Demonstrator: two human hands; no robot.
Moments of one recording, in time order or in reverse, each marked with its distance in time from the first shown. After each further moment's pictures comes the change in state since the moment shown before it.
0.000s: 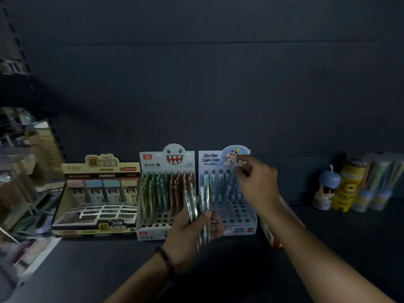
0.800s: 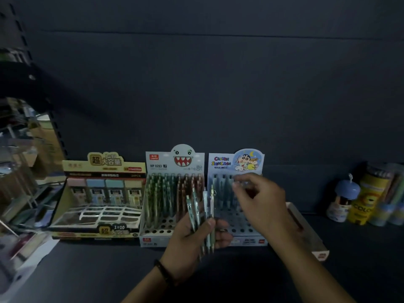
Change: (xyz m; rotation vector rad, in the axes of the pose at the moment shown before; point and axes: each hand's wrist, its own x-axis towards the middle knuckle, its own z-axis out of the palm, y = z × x) left_hand 0.006 -0.003 -0.023 -0.077 -0.087 0.050; right_hand -0.031 -0.018 0.010 0.155 -0.095 0.044
